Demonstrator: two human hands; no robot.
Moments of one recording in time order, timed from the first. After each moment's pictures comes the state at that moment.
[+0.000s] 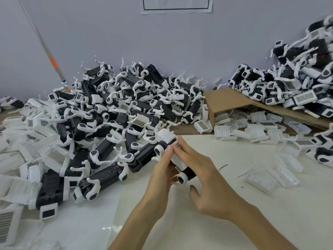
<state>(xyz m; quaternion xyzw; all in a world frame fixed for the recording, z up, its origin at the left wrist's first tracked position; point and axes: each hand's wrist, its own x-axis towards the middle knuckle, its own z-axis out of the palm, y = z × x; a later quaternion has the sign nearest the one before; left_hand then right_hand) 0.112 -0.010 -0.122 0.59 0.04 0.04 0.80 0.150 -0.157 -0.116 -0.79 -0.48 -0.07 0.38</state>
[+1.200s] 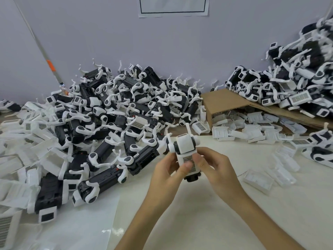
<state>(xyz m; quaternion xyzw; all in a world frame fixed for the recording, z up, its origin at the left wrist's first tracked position) 0.111 -0.014 -0.120 0.71 -0.06 0.16 0.68 0.164 -0.158 -0.112 -0.73 -0.27 -0.02 0.63</state>
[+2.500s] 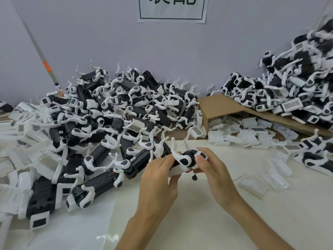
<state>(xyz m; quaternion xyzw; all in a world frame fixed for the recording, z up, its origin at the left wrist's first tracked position) 0.112 -0.007 -0.133 0.87 -0.04 0.38 0.30 0.166 -0.159 -0.117 -0.73 -0.25 -0.02 0.64</state>
